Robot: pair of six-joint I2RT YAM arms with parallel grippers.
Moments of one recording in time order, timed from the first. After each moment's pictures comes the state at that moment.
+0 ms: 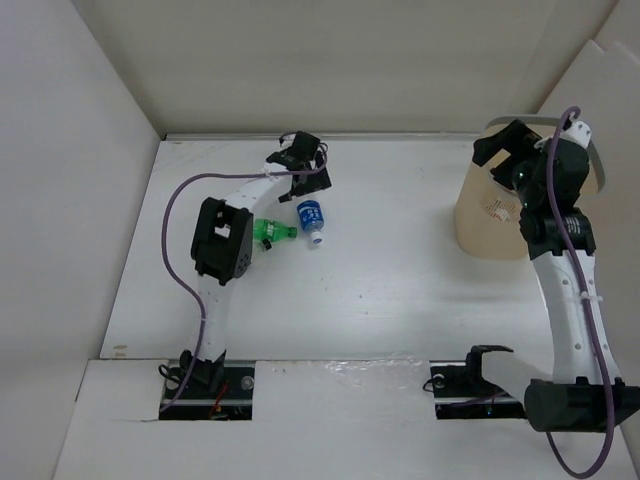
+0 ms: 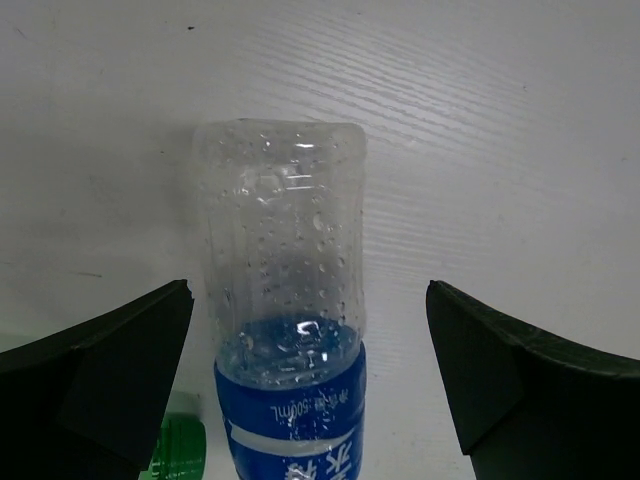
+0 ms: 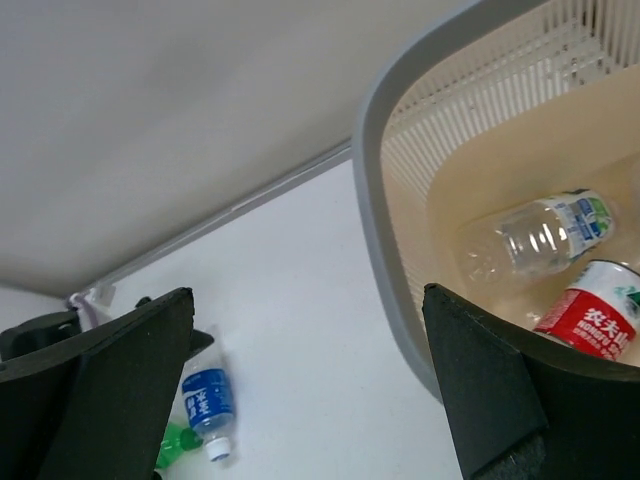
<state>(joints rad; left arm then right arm) -0.45 2.21 1.87 -0.61 -0.21 -0.67 -0.04 1.08 1.29 -0.39 0.05 0.55</state>
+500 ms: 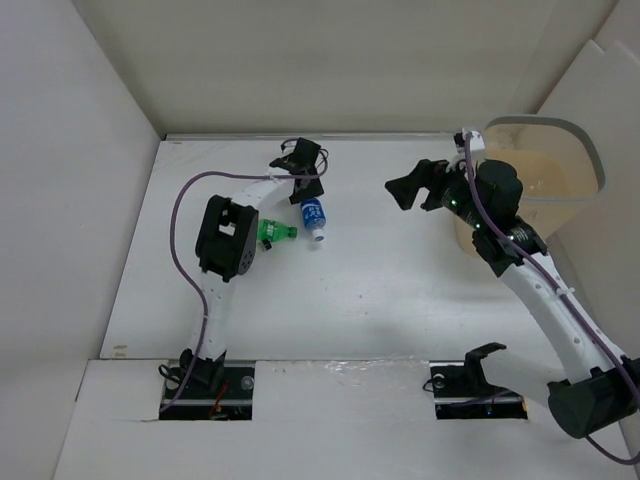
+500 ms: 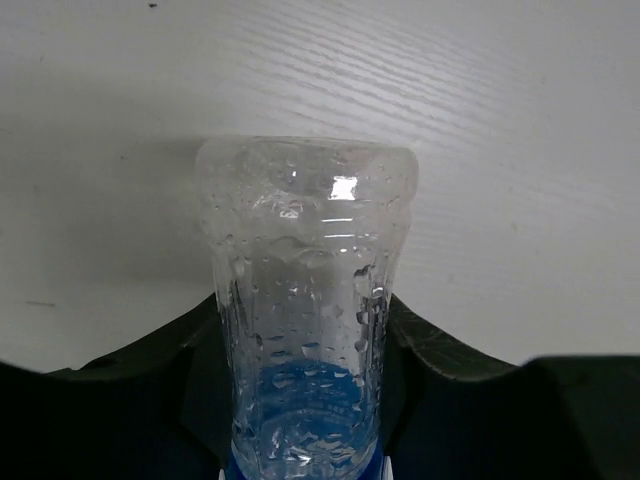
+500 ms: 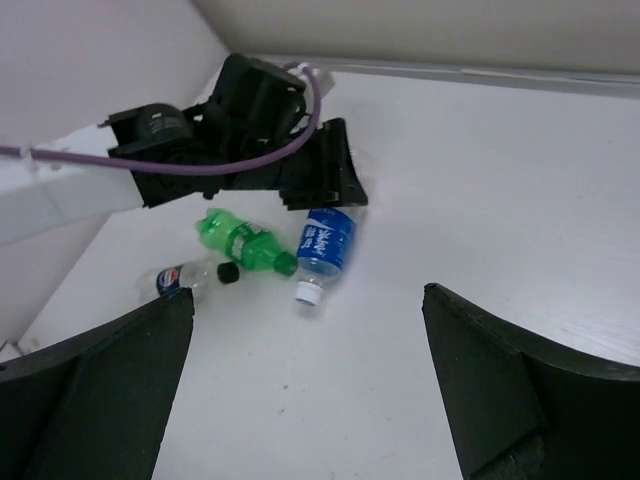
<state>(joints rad) -0.44 2.28 1.87 -0.54 -0.20 -0.69 0.34 1.07 1.08 -0.16 -0.21 0.36</state>
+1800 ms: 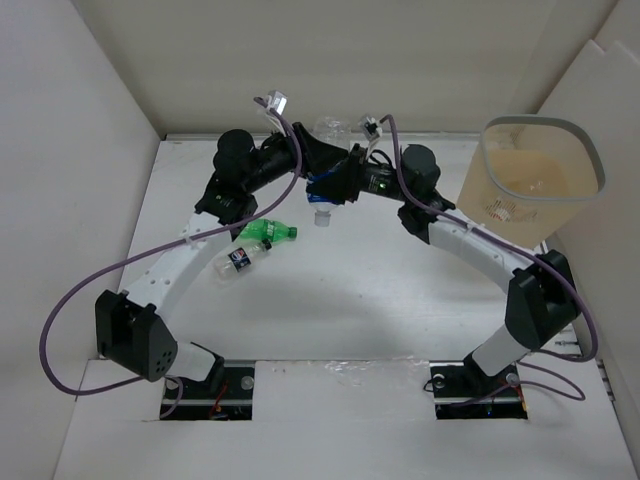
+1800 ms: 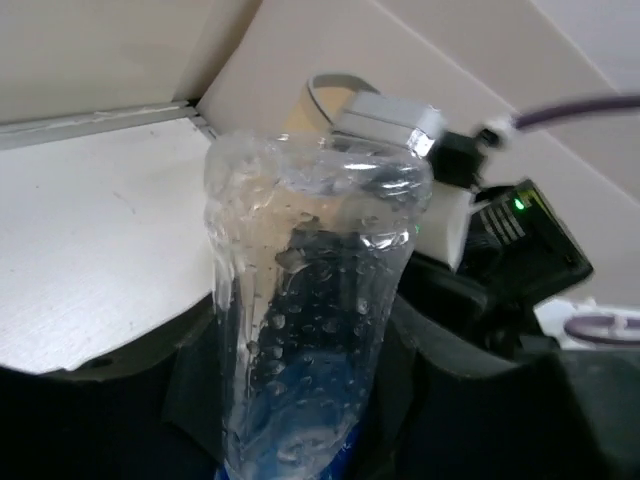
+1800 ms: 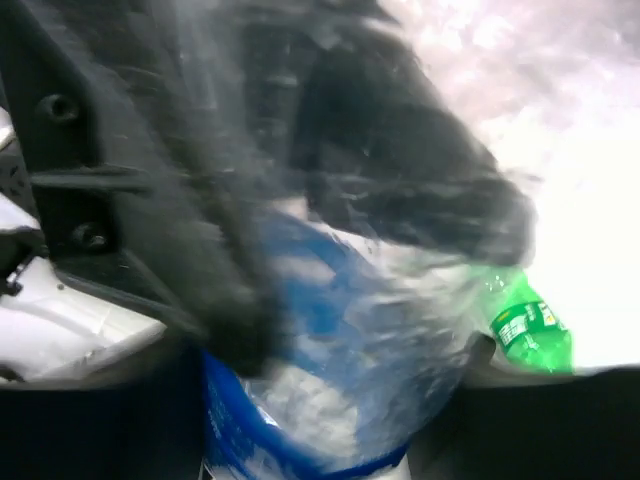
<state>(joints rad) -0.47 1.39 1.27 0.22 0.52 -0.72 0.57 1.58 1.22 0.55 -0.74 0.64</state>
